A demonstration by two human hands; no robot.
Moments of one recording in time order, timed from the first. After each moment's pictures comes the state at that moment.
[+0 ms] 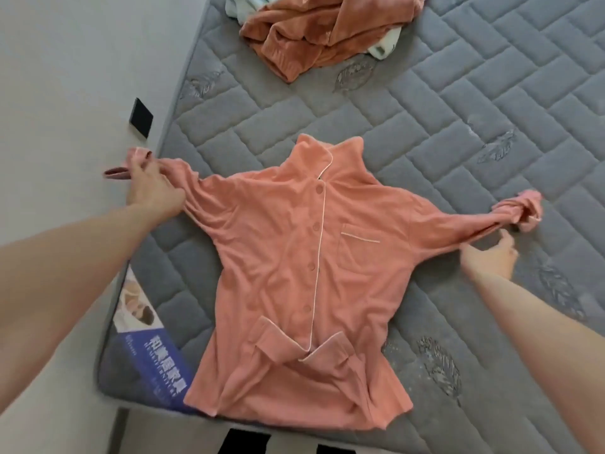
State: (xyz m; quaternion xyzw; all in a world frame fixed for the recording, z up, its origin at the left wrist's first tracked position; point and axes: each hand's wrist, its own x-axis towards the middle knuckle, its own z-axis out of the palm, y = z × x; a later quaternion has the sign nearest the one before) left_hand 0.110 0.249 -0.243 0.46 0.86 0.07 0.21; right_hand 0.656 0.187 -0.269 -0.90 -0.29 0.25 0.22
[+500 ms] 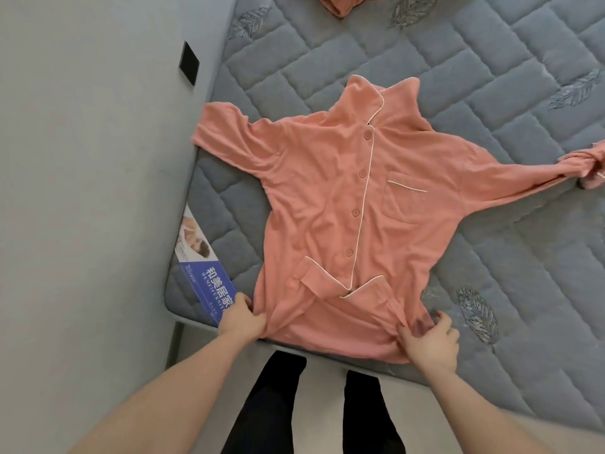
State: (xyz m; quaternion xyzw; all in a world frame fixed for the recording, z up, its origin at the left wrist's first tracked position) left_hand 0.176 -0.077 -0.314 0.31 0.84 -0.14 0.43; right_hand 0.531 -0.070 -0.311 -0.86 -0.31 0.39 -0.08
